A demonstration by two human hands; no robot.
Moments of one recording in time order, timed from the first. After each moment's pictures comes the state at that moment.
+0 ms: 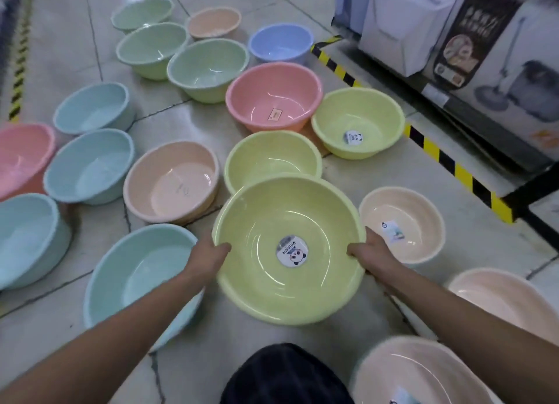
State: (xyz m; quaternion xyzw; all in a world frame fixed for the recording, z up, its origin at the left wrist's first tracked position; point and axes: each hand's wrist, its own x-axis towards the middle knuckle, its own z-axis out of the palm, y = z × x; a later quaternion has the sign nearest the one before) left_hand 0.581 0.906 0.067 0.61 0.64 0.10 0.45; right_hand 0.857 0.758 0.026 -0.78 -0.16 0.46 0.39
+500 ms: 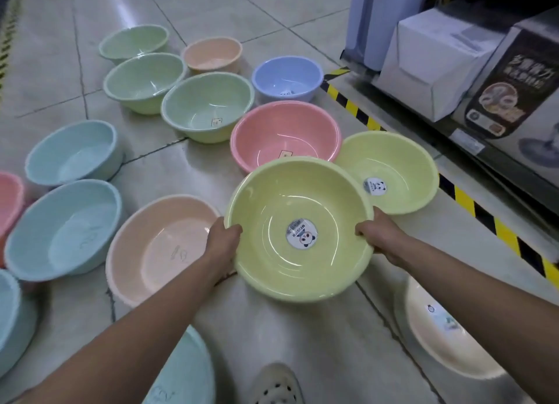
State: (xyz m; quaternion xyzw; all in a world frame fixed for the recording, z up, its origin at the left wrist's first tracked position) left_hand 0.679 1.130 0.052 0.49 0.64 0.21 0.56; right_hand 0.938 0.987 0.044 -0.80 -0.15 0.44 0.38
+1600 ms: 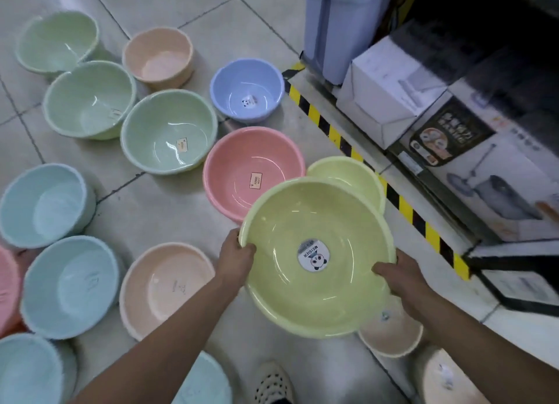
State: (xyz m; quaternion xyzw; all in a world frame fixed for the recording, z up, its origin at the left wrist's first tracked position) left_hand 0.802 1.191 0.238 0.52 0.62 0.05 0.59; right_hand 1.023 0.966 0.233 -0.83 0.06 0.44 0.35
